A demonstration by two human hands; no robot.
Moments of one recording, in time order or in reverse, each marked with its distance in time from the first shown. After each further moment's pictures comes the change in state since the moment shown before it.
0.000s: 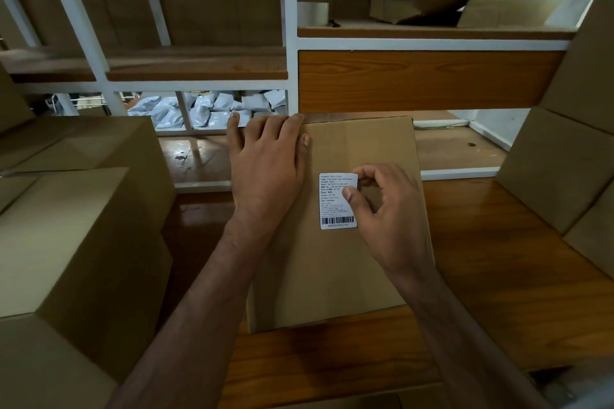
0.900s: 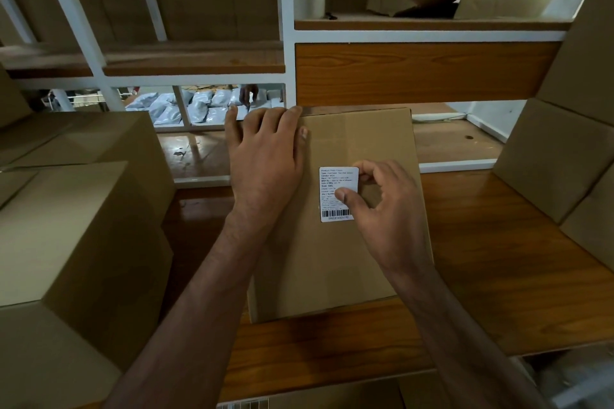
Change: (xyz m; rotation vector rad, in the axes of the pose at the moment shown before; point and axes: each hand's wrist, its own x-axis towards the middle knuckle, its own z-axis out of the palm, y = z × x) left_hand -0.005 0.002 -0.002 -0.005 0.000 -0.005; right_hand -0.012 -0.008 -0.003 -0.007 0.020 0.024
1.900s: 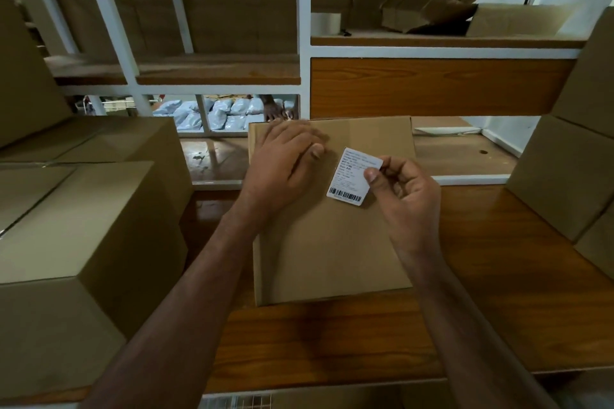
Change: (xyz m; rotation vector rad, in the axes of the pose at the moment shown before) left_hand 0.000 -0.017 -0.004 -0.449 -0.047 0.282; right_hand 0.014 0.001 -0.015 0.667 0.023 0.223
